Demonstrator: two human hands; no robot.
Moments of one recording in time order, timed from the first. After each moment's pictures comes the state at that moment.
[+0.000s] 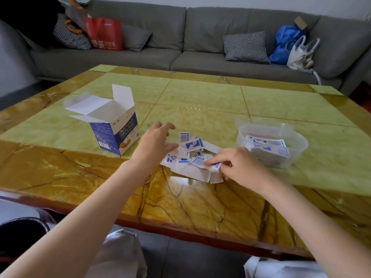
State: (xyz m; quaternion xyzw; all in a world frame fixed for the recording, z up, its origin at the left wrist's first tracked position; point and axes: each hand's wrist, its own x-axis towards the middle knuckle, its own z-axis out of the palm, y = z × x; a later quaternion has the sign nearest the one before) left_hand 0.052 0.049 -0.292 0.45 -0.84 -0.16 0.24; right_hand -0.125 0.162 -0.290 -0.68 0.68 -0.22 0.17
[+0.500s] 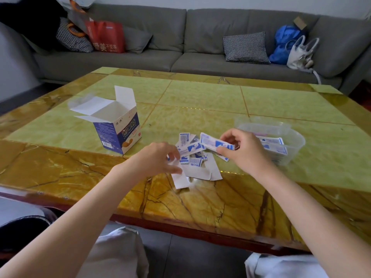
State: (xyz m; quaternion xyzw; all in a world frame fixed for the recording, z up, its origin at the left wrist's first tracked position) left_hand 0.067 0.067 -0.285 0.40 -0.90 -0.19 0.01; right_hand -0.127 0.157 -0.279 -0.58 0.69 -0.41 0.16
